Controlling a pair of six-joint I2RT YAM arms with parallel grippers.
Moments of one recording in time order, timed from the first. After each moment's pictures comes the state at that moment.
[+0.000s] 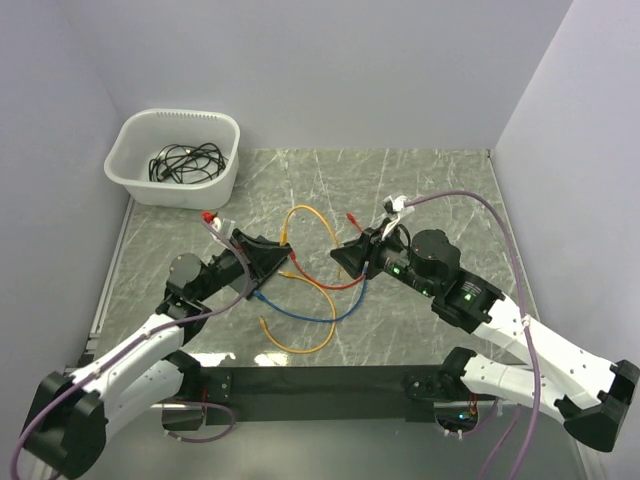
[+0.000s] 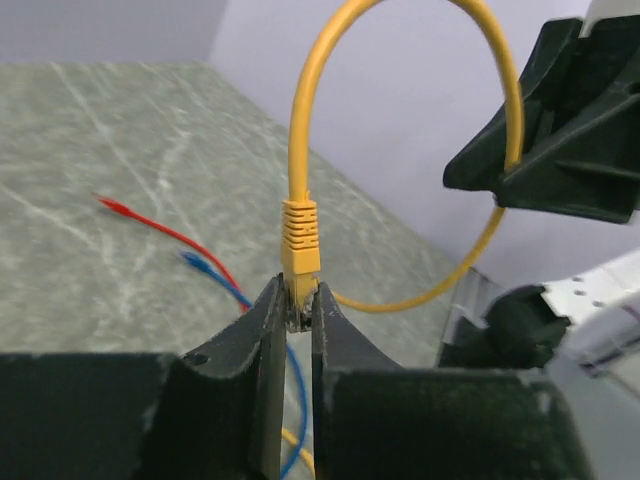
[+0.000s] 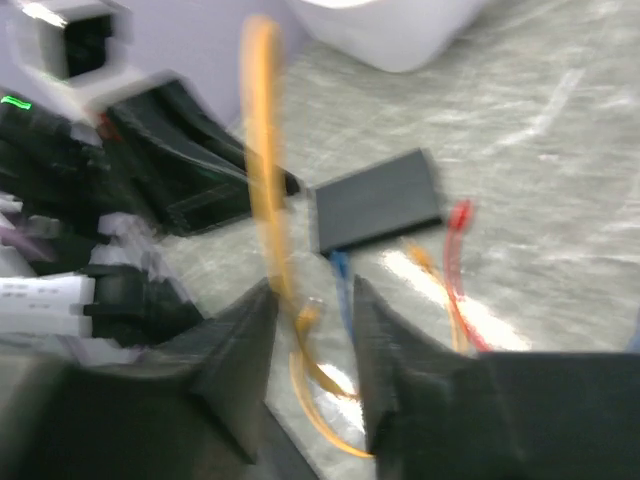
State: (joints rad) left arm -0.47 0.90 0.32 0.80 0.53 -0.63; right arm 0.85 0.87 0.84 -0.11 -0.03 0.47
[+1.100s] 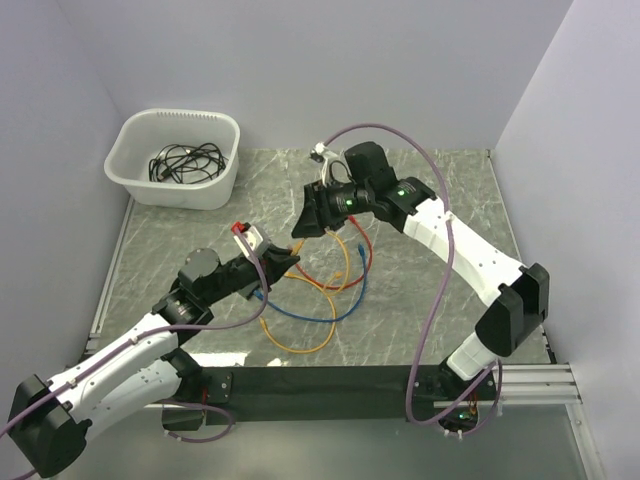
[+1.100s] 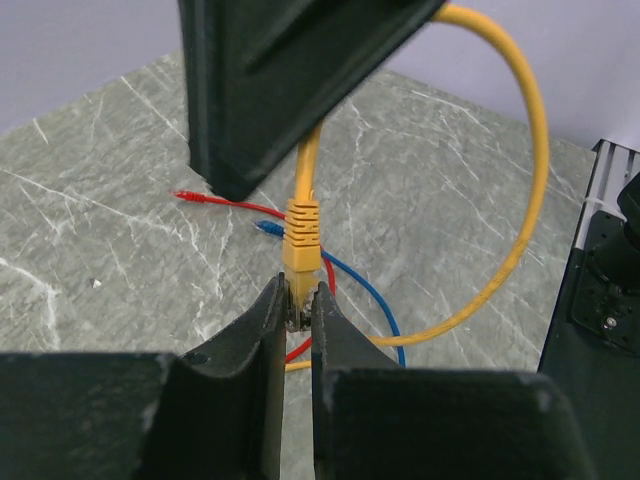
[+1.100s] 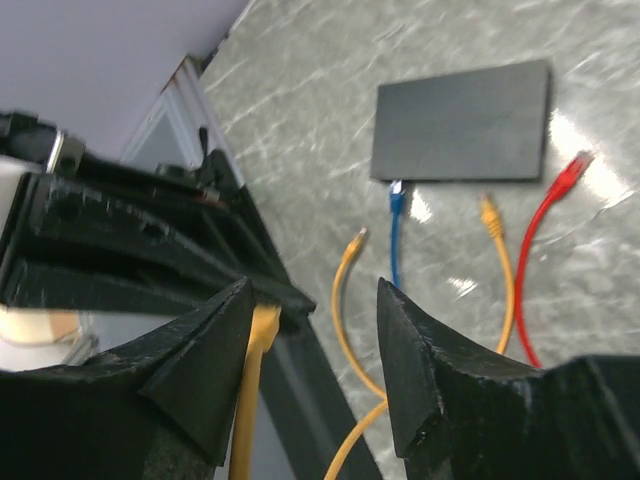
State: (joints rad) left arm -0.68 0.81 0.50 0.31 0.32 -0.09; right arm 0.66 1.59 1.57 -0.59 -0.62 0.30
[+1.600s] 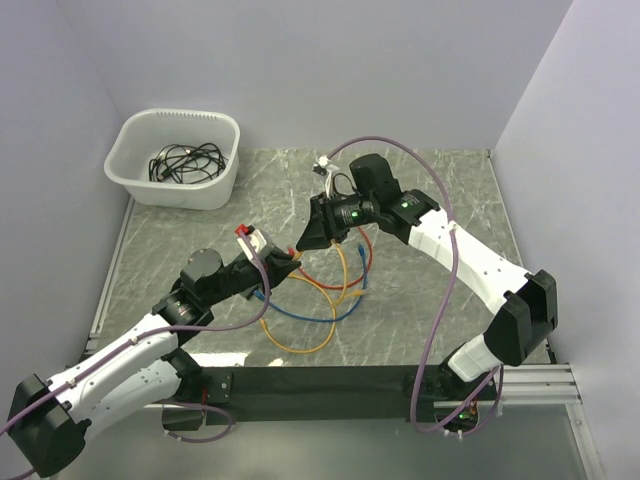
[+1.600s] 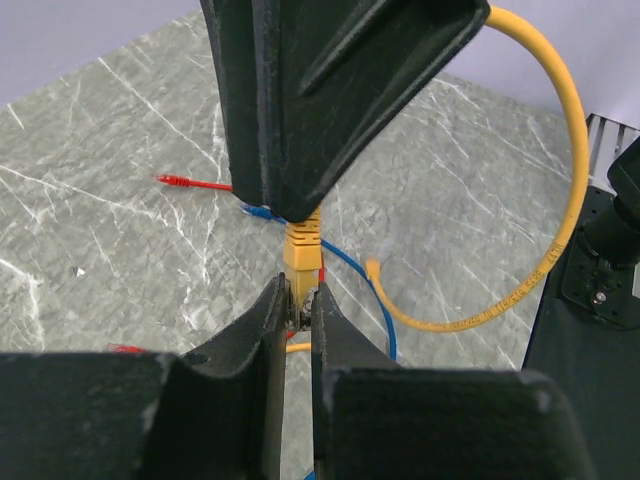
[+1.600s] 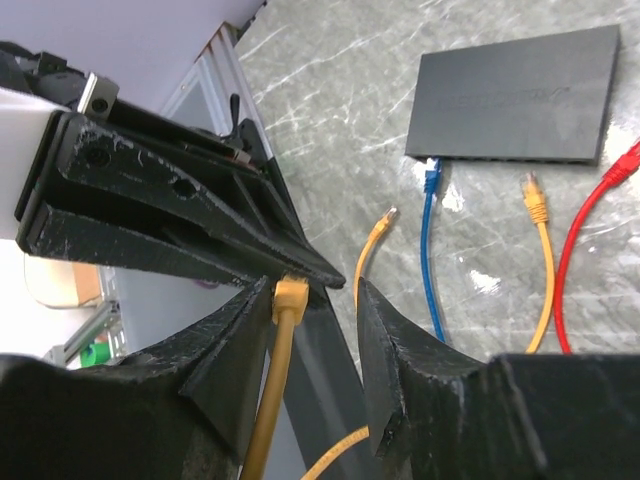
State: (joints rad) left arm -0.69 0.80 0.50 0.26 0.34 -0.07; right arm 0.66 1.51 1.41 -0.51 -0.73 0.30
